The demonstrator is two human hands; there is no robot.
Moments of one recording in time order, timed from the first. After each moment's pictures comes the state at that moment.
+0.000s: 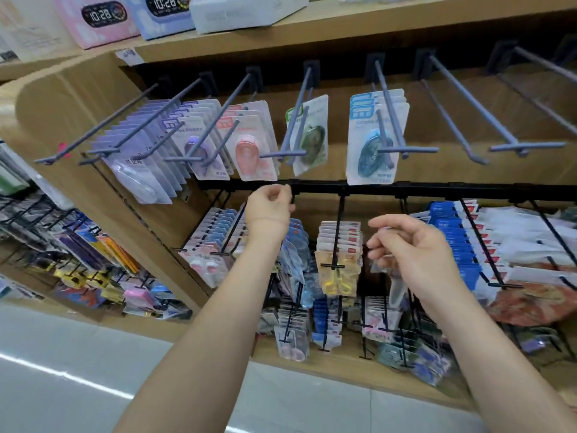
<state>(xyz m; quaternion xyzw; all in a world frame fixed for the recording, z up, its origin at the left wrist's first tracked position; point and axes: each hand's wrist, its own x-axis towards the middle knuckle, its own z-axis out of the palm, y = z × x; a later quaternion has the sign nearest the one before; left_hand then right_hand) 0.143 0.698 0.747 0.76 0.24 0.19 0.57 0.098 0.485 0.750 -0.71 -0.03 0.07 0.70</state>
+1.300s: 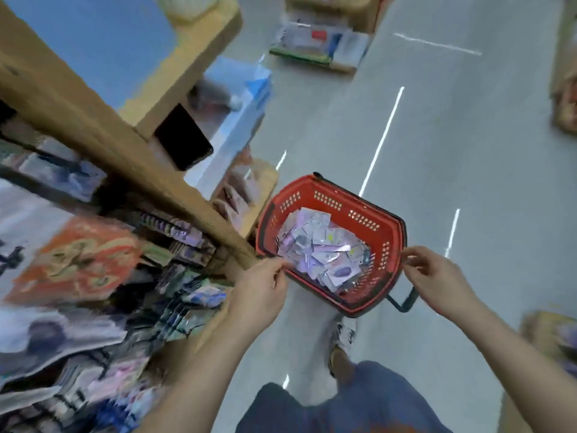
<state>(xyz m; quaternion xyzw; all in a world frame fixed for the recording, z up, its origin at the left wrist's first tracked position) -0.012 0.218 0.509 0.82 -0.45 -0.27 0.21 -0.264 0.068 0.510 -0.68 0.60 -0.03 0.42</state>
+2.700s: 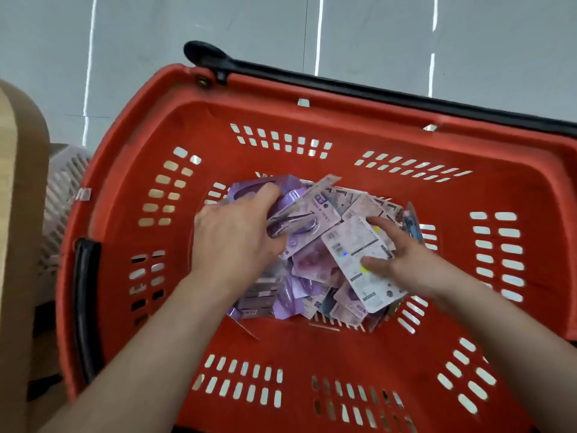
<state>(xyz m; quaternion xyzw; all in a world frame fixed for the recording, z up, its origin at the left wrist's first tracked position) 0.074 -0.067 0.028 0.70 -0.68 -0.21 0.01 -0.172 -0.080 0.006 -0.38 0.66 0.07 0.64</state>
